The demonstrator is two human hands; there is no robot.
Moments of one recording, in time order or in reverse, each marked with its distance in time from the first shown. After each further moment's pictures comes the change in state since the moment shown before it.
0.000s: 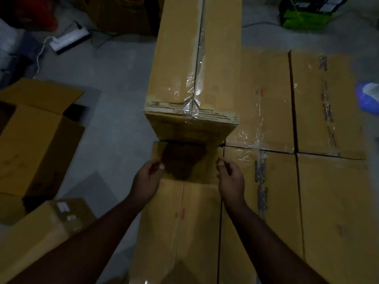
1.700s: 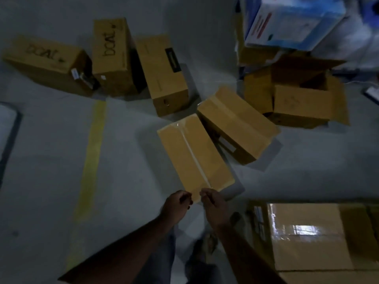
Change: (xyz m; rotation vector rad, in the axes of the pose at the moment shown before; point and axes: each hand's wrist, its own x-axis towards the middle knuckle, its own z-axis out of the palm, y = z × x) left_hand -0.714 -0.359 -0.085 -0.809 0.760 -0.590; right_hand -0.686 0.174 0.090 -1.054 -1.393 -0.465
